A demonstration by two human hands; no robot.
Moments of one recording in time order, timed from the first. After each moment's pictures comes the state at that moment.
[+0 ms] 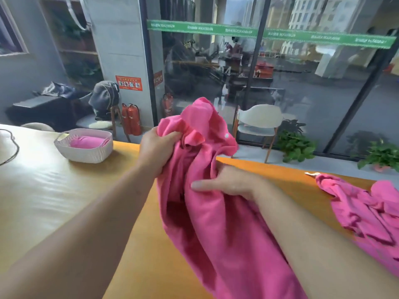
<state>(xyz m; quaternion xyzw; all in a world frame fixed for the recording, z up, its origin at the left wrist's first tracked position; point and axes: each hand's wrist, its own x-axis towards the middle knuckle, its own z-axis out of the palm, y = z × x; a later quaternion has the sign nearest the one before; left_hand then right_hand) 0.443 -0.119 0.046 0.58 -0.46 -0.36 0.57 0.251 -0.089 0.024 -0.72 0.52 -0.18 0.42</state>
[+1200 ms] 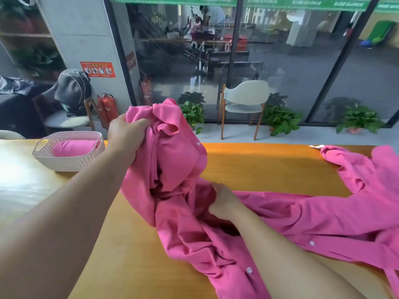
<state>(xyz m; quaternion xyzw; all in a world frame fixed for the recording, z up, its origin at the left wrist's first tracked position) 0.571 -0.213 0.031 0.62 -0.46 -0.35 0.52 0.348 -0.132 -0.121 -0.60 0.72 -0.12 0.32</state>
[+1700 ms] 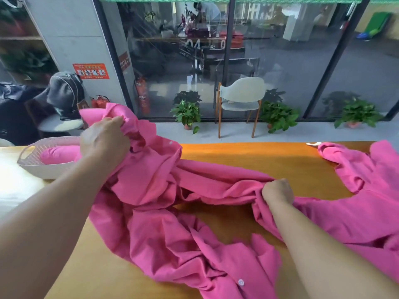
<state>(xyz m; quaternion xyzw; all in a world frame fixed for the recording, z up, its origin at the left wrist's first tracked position) 0.583 -0.236 0.024 0.69 -0.69 0.11 0.17 0.215 -0.145 -0.118 -0.27 0.91 -0.24 0.19</state>
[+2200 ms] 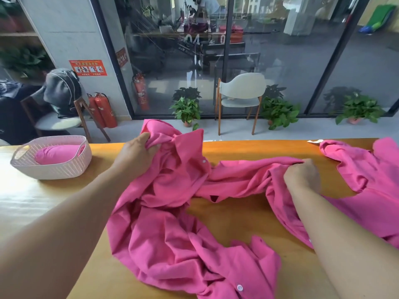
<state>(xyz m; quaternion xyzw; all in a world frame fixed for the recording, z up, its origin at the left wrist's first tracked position) 0.538 -0.240 -0.025 0.63 -0.74 -0.12 0.21 0.159 -0.160 -0.088 -0.23 0.92 -0.29 0.10</state>
